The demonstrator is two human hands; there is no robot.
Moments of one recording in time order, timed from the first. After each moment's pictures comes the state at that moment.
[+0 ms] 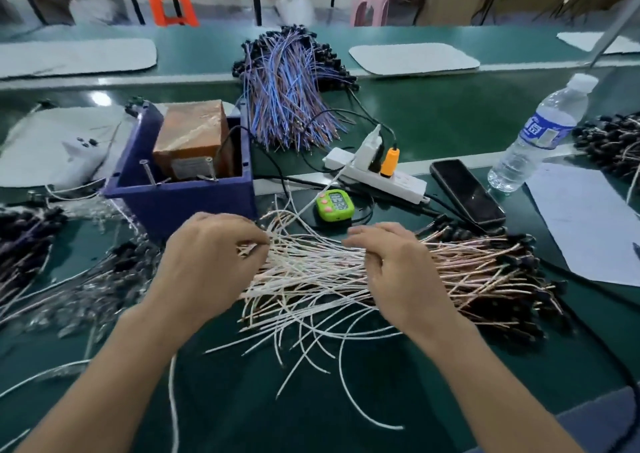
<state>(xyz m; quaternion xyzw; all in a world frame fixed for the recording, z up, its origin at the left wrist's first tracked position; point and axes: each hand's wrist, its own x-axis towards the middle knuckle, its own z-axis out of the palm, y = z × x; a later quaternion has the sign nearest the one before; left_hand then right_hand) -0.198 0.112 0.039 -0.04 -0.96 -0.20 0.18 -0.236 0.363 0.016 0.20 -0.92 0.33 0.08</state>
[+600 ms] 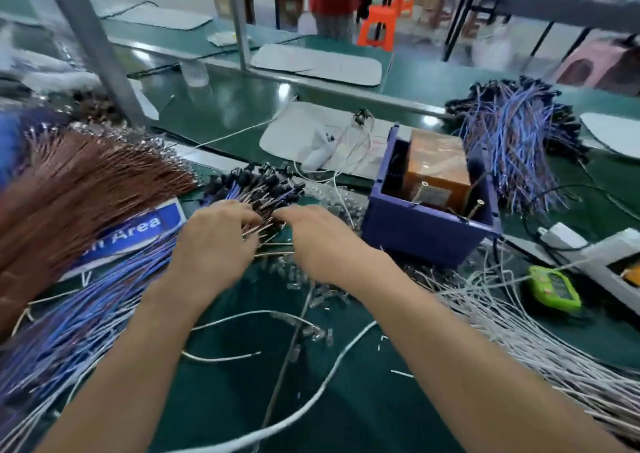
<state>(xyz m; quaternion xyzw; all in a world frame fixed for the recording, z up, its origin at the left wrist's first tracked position) -0.088 -0.105 0.022 0.32 -0.92 -0.12 0.17 -0.218 0.008 0.030 0.55 -0.82 0.12 -0.15</state>
